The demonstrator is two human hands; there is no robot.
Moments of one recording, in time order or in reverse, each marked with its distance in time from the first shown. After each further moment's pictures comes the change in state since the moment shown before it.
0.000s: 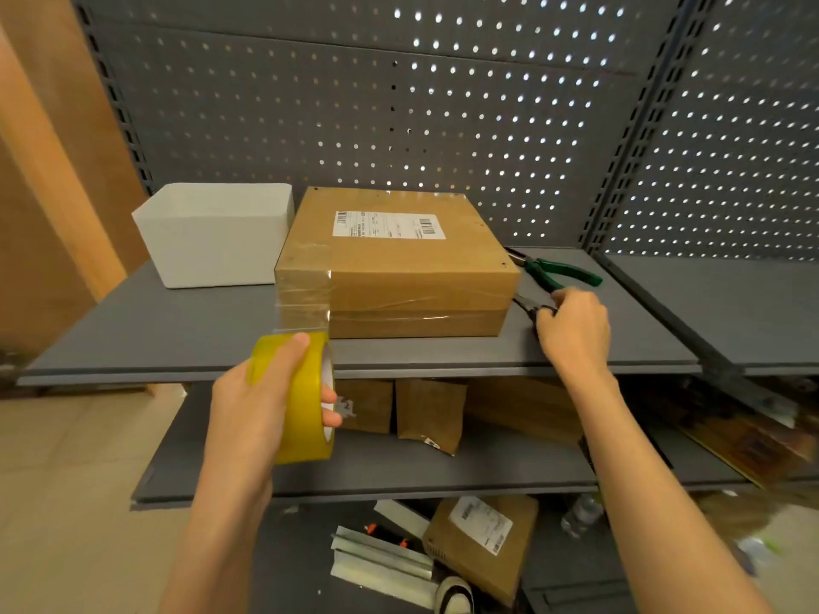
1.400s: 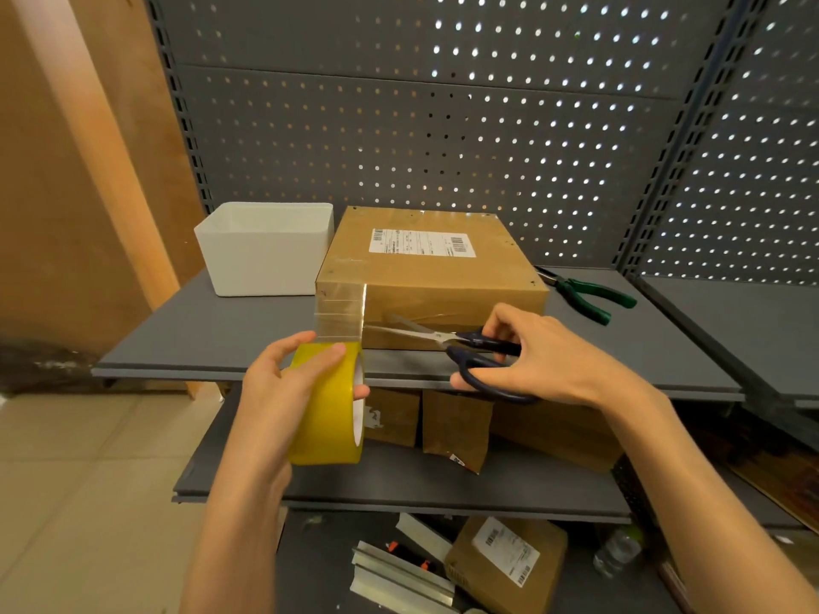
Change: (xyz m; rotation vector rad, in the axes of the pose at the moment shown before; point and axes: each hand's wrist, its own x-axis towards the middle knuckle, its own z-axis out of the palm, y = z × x) left_hand -0.006 0.013 -0.005 0.026 -0.022 0.039; right_hand -0.050 -0.055 -0.053 0.064 -0.697 -0.619
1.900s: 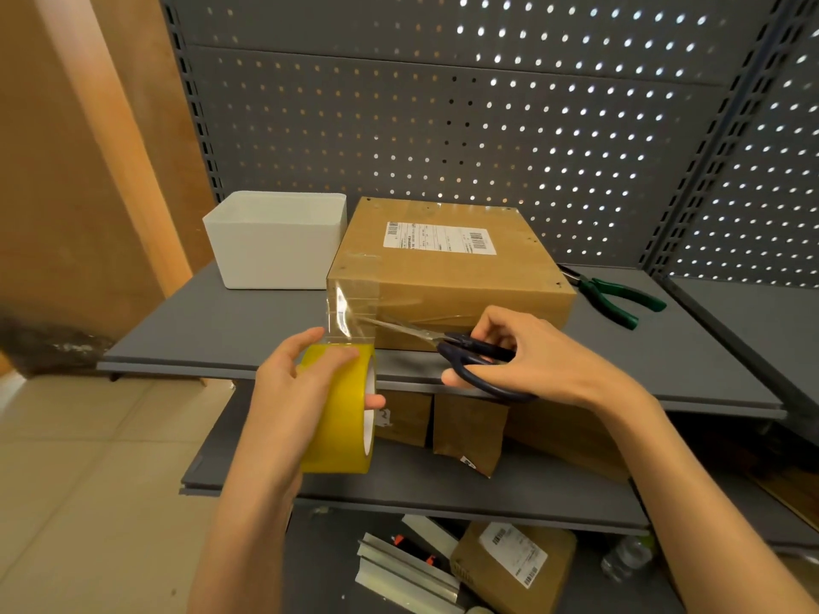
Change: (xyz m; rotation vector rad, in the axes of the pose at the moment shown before) left_hand 0.008 -0.003 0.004 0.042 0.034 0.016; right_hand 0.024 -0.004 0.013 0.174 -0.078 -0.016
